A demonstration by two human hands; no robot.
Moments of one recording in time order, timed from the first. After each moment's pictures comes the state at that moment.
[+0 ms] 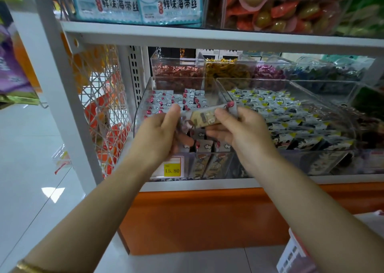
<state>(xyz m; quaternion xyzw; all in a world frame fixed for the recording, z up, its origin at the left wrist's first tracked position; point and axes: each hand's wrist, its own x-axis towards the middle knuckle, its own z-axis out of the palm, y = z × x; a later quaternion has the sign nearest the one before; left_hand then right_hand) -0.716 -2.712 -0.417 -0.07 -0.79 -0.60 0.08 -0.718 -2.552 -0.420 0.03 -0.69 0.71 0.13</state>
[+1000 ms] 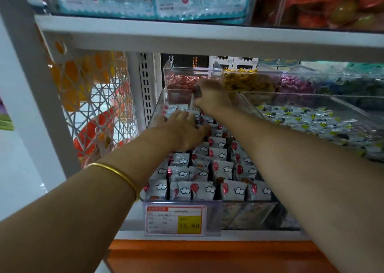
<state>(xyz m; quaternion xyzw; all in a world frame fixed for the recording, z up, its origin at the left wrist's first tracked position) -0.877 -2.710 -0.428 -0.13 -0.99 -0.01 -0.01 -0.951 -2.602 -0.413 0.14 -0.95 0.18 0.22</state>
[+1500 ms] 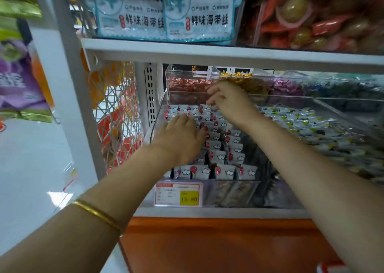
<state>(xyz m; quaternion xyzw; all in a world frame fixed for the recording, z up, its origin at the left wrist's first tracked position) -0.801 -2.716 -0.419 -0.14 -0.98 -0.15 0.05 -0.845 -2.574 -0.382 0.14 -0.91 0.35 0.18</state>
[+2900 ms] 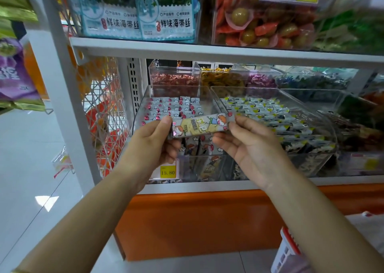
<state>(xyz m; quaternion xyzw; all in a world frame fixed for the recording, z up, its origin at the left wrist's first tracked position) -0.700 -2.721 -0.420 -0.08 -0.68 -0.73 0.00 -0.683 -2.537 -0.409 0.03 -0.49 0.87 0.05</state>
